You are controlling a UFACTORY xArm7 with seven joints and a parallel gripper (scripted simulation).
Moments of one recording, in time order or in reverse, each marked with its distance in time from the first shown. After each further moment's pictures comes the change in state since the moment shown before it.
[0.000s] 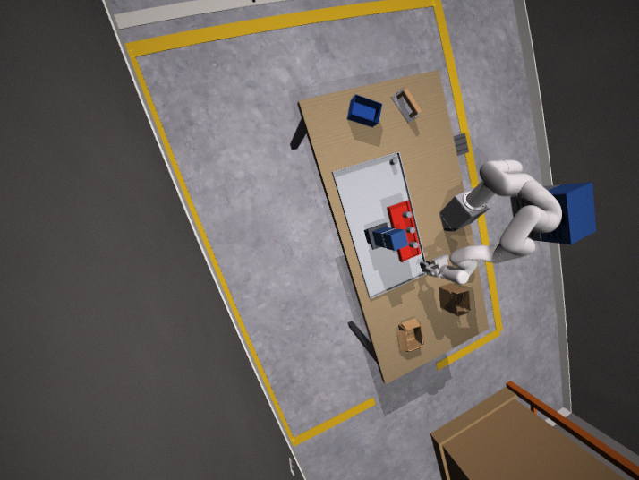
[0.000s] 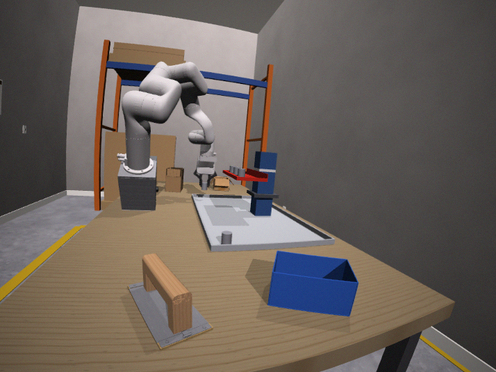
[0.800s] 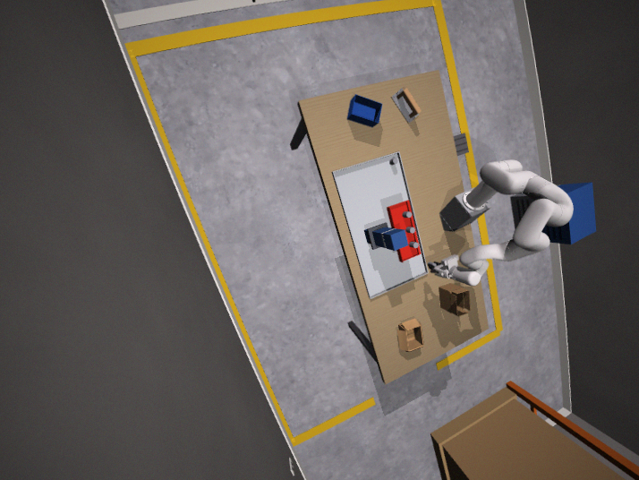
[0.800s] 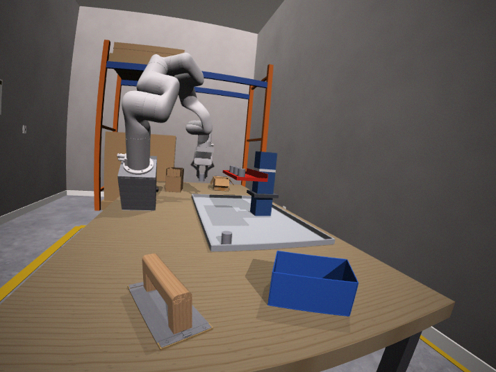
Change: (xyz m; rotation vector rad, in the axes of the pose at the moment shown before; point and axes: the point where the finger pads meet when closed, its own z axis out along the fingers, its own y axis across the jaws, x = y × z) arm 0.001 0.019 -0.049 -0.001 0.002 0.001
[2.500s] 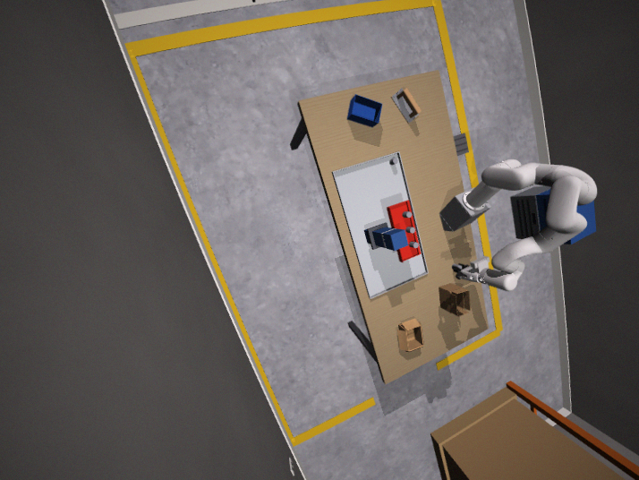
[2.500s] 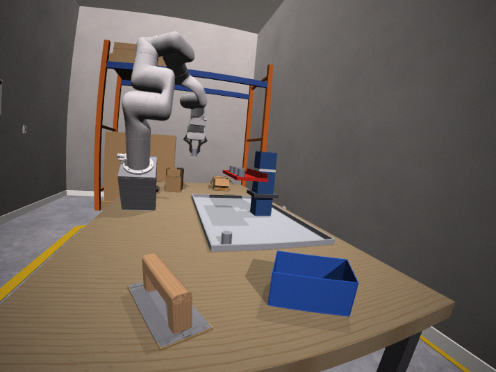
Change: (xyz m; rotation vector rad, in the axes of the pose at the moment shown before) arm 0.000 0.050 -0.137 0.002 -0.001 0.000
